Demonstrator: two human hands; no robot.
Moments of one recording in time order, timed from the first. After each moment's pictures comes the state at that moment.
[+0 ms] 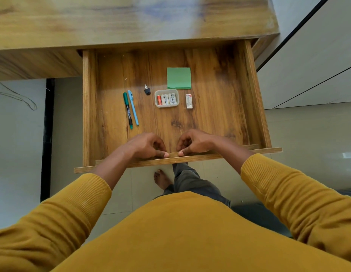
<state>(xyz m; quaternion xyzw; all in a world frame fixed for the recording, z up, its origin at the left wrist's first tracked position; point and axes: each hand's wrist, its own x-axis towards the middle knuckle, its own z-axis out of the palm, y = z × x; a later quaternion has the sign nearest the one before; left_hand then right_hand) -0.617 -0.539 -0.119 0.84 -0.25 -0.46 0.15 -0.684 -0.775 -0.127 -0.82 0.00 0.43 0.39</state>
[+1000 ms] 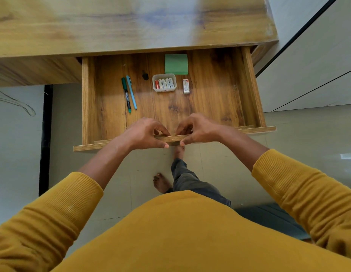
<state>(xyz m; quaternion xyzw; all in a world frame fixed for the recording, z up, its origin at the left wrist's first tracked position) -0.576 -0.556 -0.076 0.86 -0.34 -0.33 0.16 -0.642 -0.795 -0.087 -0.87 -0.03 0.31 0.37</state>
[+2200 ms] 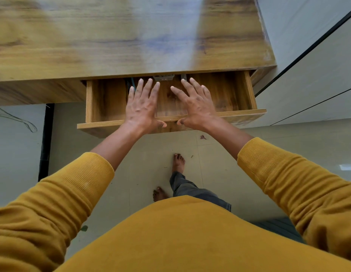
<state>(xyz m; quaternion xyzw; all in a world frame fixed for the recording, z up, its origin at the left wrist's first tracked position) -0.490 -0.602 -0.049 0.96 -0.25 -0.10 -0.01 -0.545 -0.786 -0.045 -1.00 0.02 0.08 0.05</state>
